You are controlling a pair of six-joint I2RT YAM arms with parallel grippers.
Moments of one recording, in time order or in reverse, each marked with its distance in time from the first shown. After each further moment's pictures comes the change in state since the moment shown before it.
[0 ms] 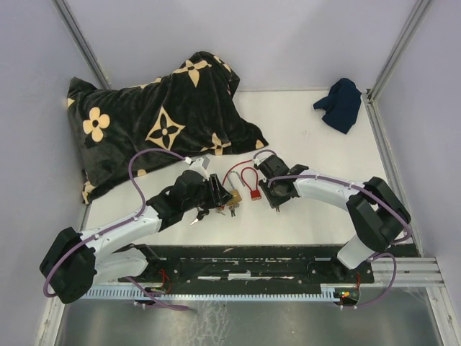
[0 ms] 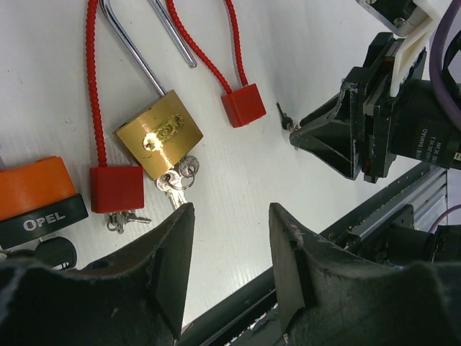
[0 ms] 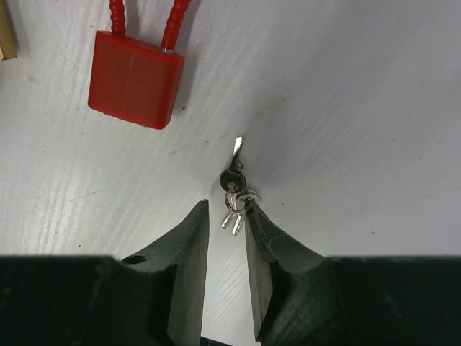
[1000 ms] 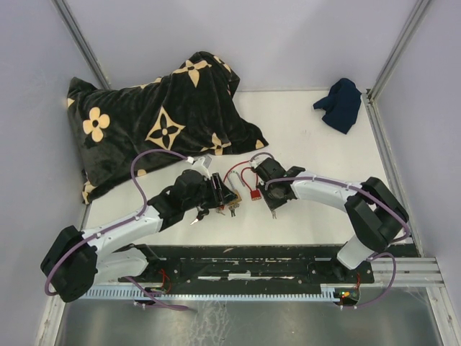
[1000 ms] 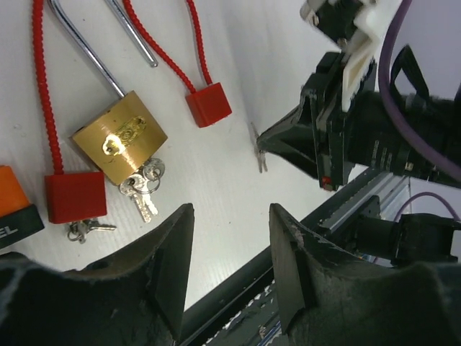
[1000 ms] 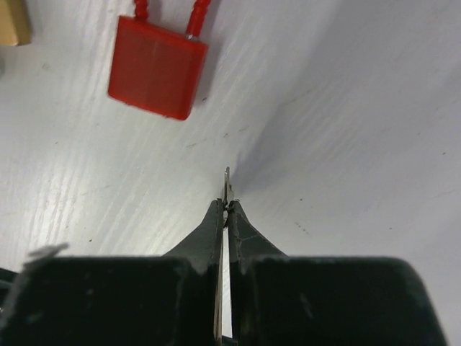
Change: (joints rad) left arm 0.000 0.010 -0.003 0.055 0.070 -0.029; right arm 0.029 0.040 0.028 -0.027 0.013 0.023
